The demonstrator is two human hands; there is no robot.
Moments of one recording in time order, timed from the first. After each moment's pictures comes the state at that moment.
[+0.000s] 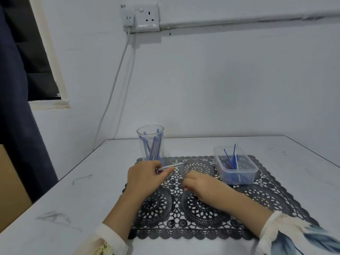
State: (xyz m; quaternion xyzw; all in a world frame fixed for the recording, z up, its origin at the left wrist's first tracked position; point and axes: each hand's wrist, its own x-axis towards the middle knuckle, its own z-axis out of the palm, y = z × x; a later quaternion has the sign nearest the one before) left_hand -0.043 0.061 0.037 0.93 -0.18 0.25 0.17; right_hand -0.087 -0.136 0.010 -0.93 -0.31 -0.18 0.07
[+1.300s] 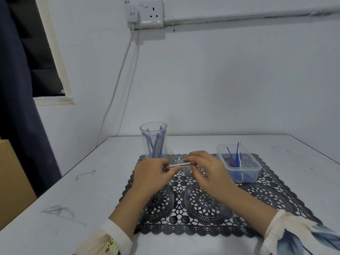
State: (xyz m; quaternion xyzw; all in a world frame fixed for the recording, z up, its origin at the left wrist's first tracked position) left_hand -0.052 0.053 0.041 0.93 -0.21 0.25 0.16; right_hand -0.101 -0.123 0.032 -0.86 -0.24 -0.37 0.28
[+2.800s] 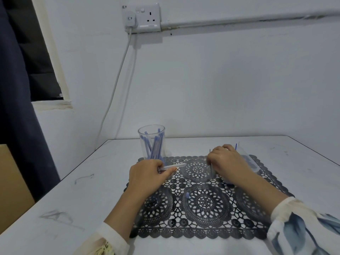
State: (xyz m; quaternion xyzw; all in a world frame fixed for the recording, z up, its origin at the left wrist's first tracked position) left_hand -0.046 0.059 0.043 0.94 -0.19 0.23 0.16; right_hand -0.072 -0.188 0.042 -0.95 -0.13 -0.29 -0.05
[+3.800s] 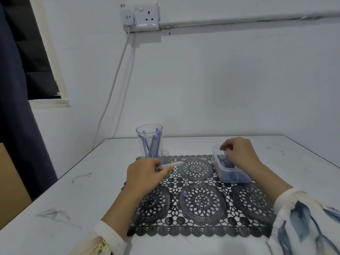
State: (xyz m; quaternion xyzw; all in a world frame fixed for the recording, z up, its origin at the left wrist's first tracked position) left_hand -0.049 0.059 0.045 0.94 -0.19 0.24 0.15; right_hand -0.070 -0.217 0.067 -0.93 0.11 -0.27 0.23
